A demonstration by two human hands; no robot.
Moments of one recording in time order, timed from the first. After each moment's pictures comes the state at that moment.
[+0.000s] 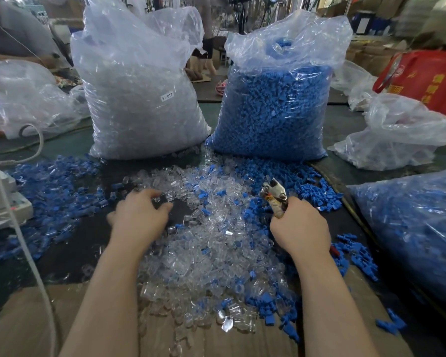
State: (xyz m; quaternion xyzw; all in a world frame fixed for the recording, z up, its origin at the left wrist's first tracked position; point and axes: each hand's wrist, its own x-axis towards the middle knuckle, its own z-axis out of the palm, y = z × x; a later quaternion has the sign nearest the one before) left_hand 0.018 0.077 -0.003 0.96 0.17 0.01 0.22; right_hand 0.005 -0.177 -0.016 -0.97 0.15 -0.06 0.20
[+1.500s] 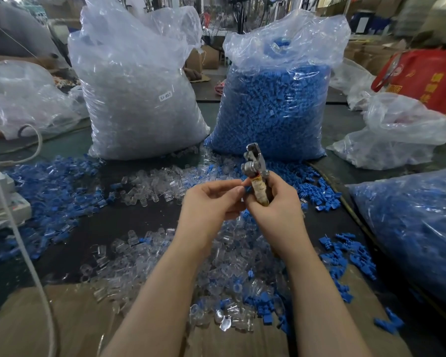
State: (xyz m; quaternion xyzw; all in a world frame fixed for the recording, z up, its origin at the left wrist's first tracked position) left_hand -0.001 -0.017 0.014 0.66 0.01 -0.02 0.75; right_hand 0.001 -0.147 -0.001 -0.79 -0.07 -0.16 0.59
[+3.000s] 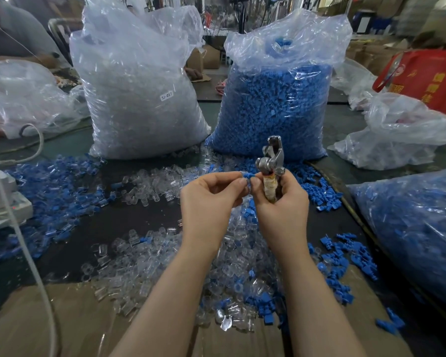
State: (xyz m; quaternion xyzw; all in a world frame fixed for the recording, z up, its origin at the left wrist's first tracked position) left_hand -0.007 -0.029 0.021 0.63 0.02 0.11 0.77; right_hand 0.001 -0.139 -0.004 -0.76 -0.01 -0.28 0.59
